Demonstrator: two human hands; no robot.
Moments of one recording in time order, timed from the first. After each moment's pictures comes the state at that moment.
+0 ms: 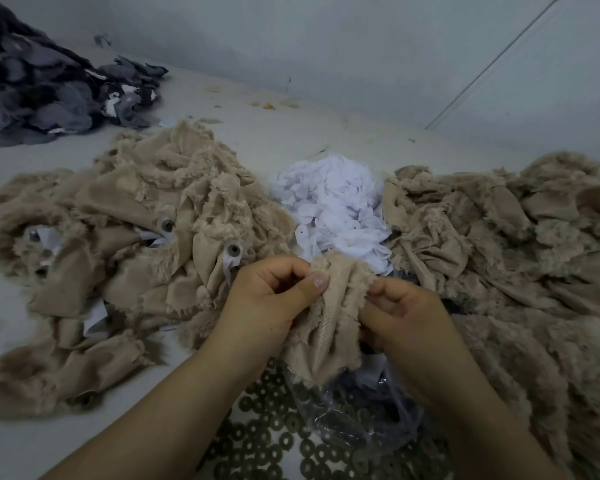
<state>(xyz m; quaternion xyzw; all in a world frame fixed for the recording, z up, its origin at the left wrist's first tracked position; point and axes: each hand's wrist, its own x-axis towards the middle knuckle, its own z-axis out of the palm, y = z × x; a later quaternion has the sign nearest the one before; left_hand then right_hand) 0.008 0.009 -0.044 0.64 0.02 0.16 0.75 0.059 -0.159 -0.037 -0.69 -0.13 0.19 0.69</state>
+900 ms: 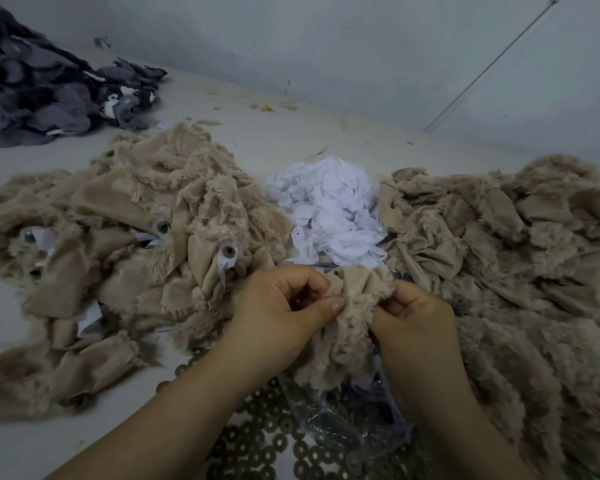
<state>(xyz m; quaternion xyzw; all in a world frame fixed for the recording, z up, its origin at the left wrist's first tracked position) 0.009 -0.002 -0.044 0.74 -0.02 0.19 0.65 0.050 -0.157 -0.041 -0.70 -0.11 0.04 0.71</state>
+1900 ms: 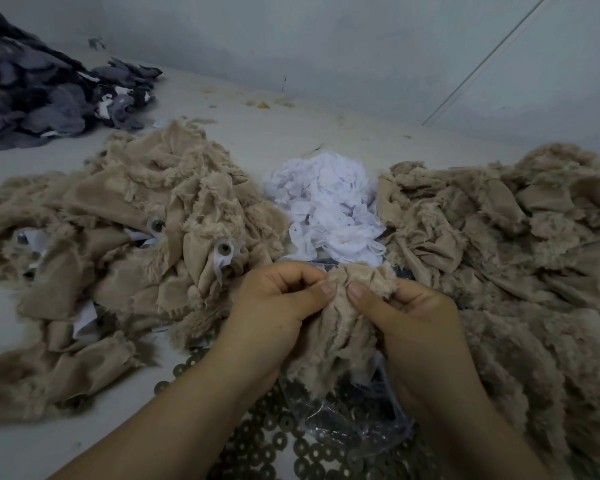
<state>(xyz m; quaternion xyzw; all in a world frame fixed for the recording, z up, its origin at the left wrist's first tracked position) 0.005 -0.013 -0.033 0.62 0.07 0.12 0.77 0.049 -0.158 -0.041 -0.64 -0.09 0.10 0.76</state>
